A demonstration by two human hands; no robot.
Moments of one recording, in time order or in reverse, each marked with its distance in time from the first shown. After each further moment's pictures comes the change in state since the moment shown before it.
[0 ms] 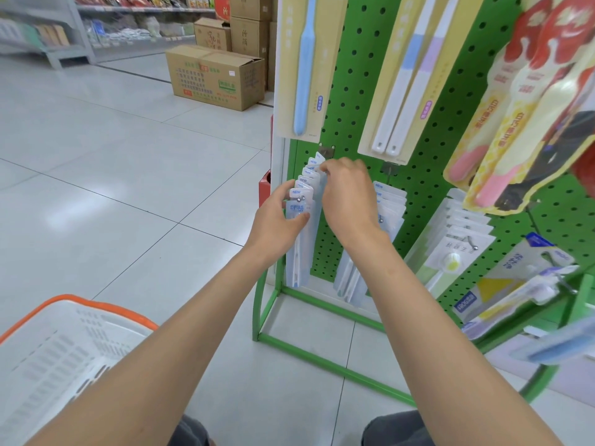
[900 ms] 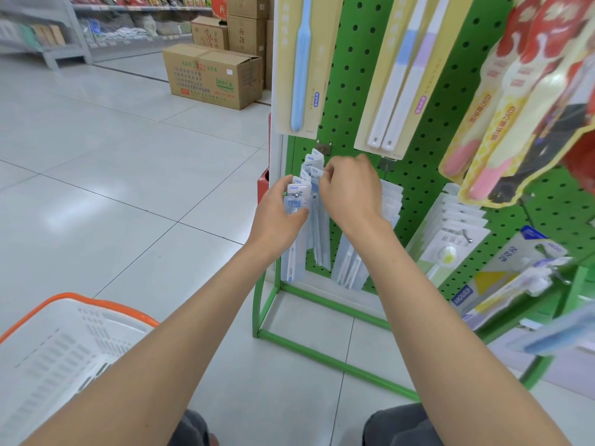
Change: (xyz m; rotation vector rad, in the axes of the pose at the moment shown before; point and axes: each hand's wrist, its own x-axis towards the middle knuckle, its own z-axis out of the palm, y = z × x) left_hand -0.008 0.016 0.004 0.052 0.043 0.011; right_hand 0.000 -0.002 -0.011 -0.066 -0.004 0.083
